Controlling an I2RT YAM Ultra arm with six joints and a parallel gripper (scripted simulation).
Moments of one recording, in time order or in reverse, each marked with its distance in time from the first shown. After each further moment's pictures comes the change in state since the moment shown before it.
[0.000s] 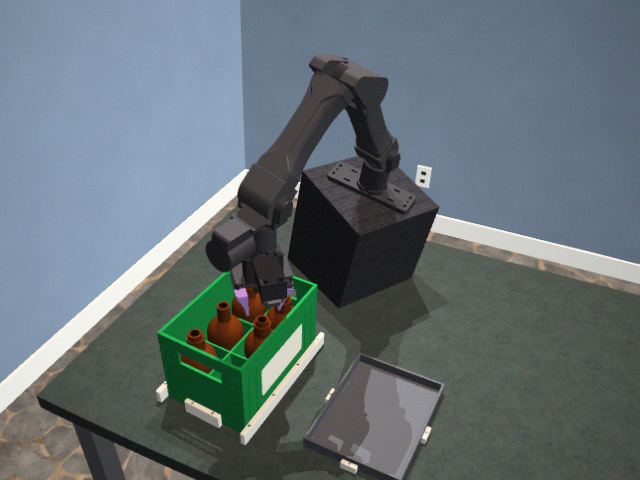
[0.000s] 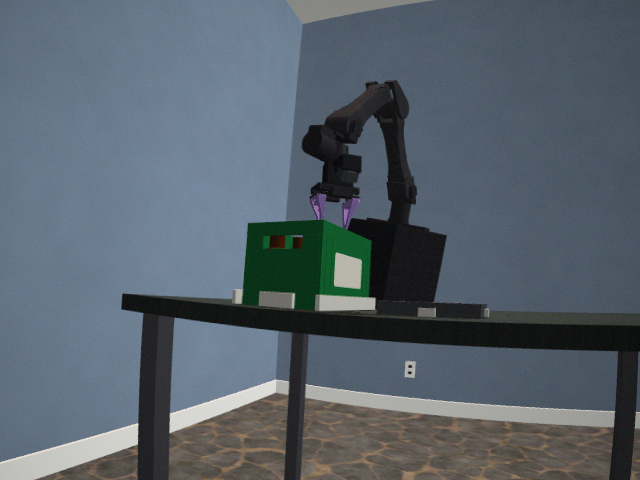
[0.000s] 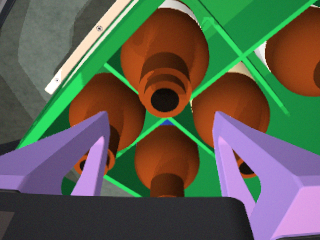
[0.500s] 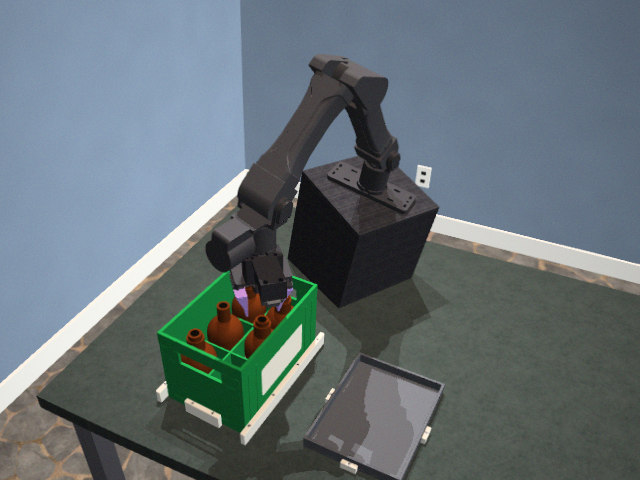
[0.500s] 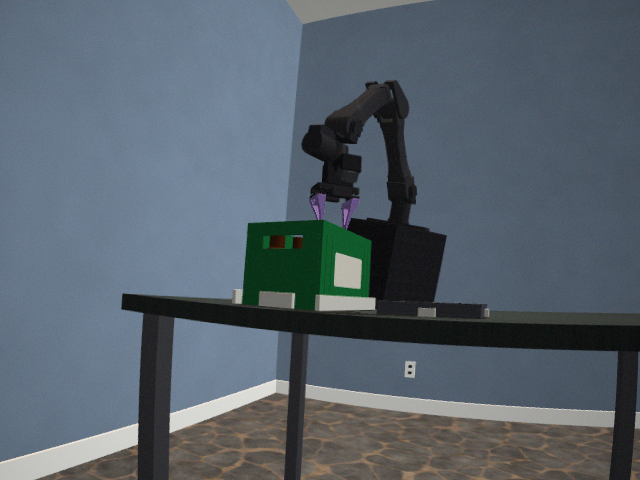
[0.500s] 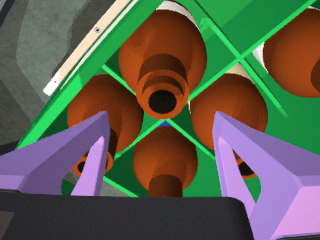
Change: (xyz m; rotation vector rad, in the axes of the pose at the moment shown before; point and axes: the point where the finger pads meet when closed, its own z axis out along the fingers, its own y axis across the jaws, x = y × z) arm -0.001 -0.001 0.000 0.005 -0.004 -0.001
